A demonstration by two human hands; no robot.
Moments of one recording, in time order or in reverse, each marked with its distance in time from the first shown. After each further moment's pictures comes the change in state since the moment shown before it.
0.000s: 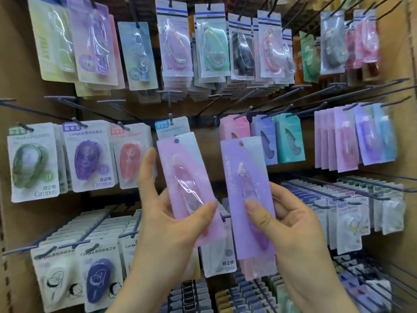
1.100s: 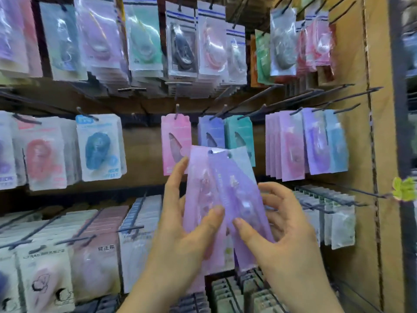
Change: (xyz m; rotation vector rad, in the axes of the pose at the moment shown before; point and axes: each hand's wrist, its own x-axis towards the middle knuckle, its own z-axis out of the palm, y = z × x) left_hand -0.006 -0.046 0.145 0.145 -0.146 0.009; right_hand 0.027 -0.010 -0.147 -0.564 0.080 -0.206
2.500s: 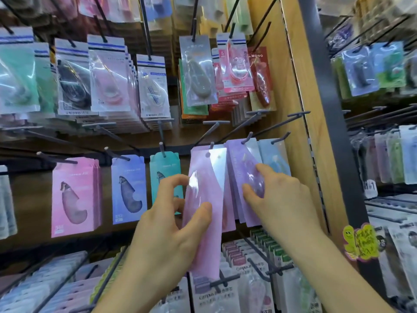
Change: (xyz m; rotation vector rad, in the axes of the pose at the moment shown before) left_hand 0.106 0.001 0.169 0.409 0.032 0.050; right_hand 0.183 0.064 -0.161 -0.947 0.067 -0.149
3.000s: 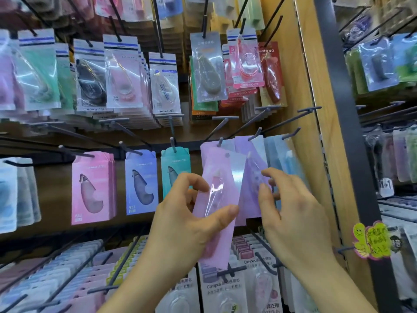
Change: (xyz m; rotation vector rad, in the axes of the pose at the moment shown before) left_hand -0.001 0.005 0.006 -0.114 0.004 -0.014; right_hand -0.035 0.004 0.013 0.386 0.224 -0.017
